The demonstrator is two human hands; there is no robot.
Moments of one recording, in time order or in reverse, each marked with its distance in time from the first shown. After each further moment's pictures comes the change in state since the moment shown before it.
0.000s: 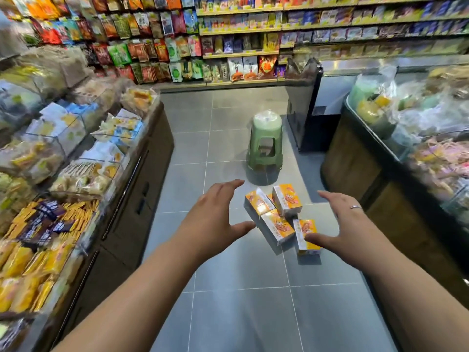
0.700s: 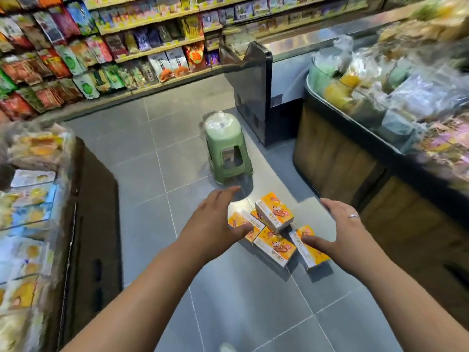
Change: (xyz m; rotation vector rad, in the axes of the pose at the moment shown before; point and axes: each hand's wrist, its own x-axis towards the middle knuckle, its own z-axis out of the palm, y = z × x) left_hand 0.376 -0.120 0.031 0.011 -0.254 0.204; right_hand 0.293 0.021 0.062 0.137 0.162 0.435
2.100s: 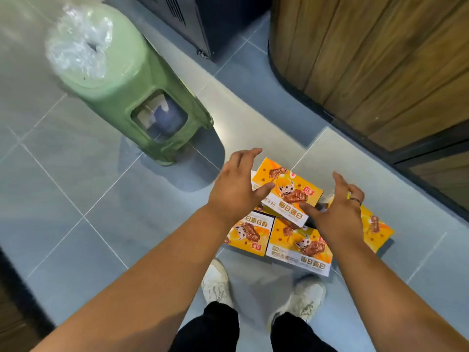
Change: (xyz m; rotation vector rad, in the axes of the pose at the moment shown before) left_hand 0.572 -0.262 0.394 -0.070 -0.377 0.239; right_hand 0.495 0.223 0.390 0.105 0.227 0.745
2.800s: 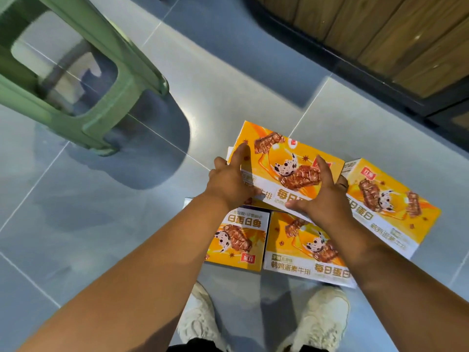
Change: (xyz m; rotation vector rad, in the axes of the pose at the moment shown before) left_hand 0.092 -0.152 0.225 0.010 -0.370 -0.260; right_hand 0.105 0.120 0.188 -0.018 -0.122 0.128
